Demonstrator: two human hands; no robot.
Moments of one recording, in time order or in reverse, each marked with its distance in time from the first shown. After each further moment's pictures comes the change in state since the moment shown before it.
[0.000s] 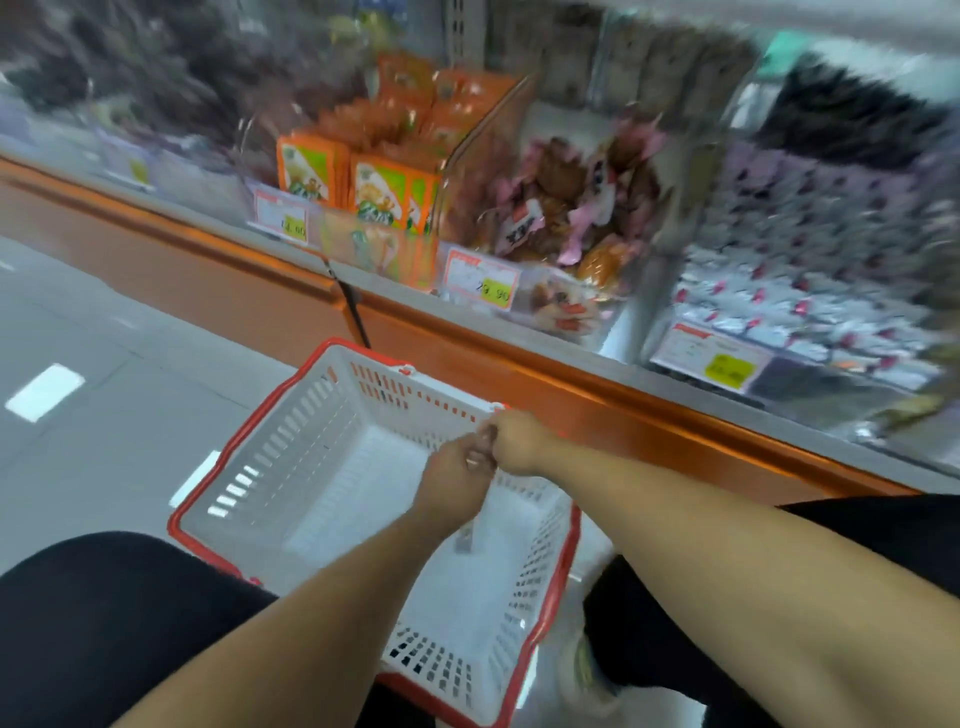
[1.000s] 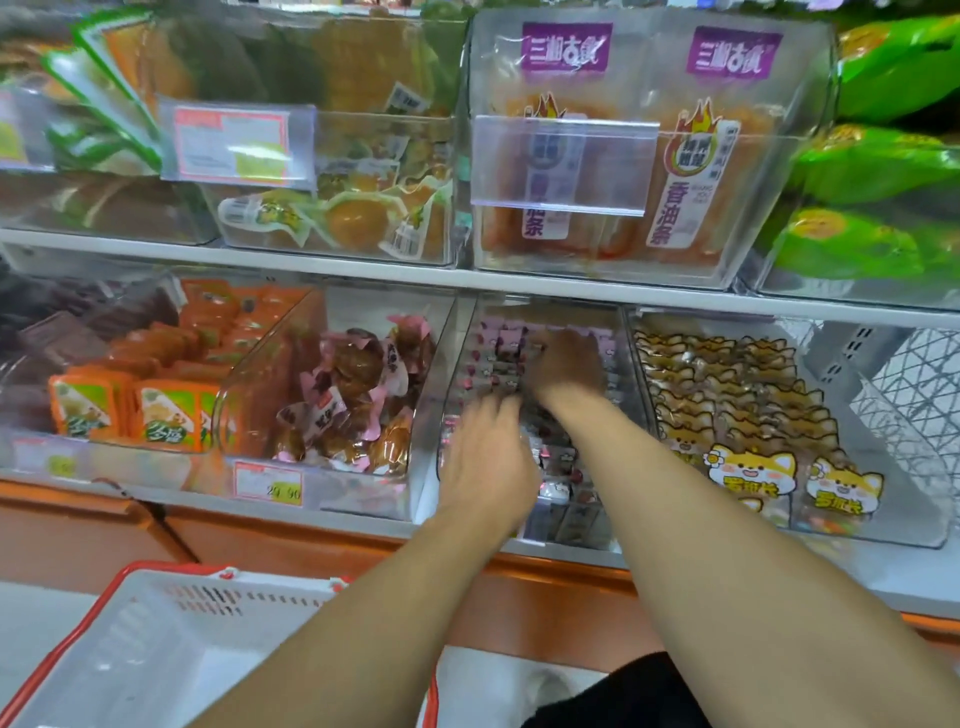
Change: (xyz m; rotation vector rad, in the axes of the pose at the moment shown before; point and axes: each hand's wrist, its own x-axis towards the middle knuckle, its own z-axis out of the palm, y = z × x) left_hand 0.015 0.283 0.078 0.401 0.152 0.749; right_hand -0.087 0.092 -0.281 -0.096 0.967 0.298
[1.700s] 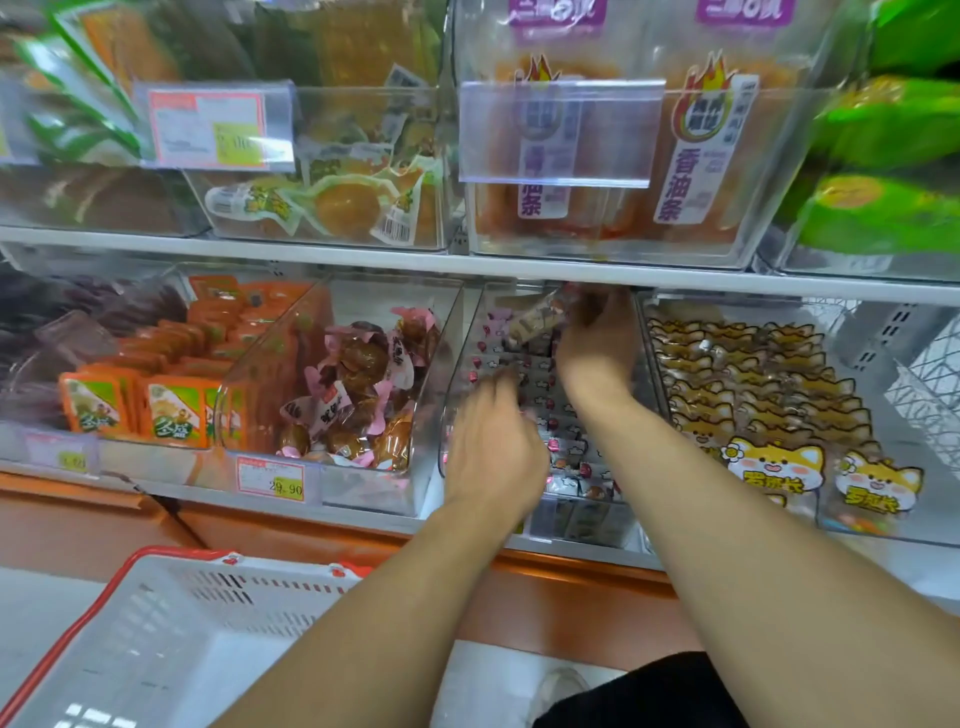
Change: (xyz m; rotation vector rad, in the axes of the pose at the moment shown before) left_hand 0.005 0.011 -0.001 -0.090 0.072 -0.115; right_hand -0.005 0.003 -0.004 0.732 0.481 0.122
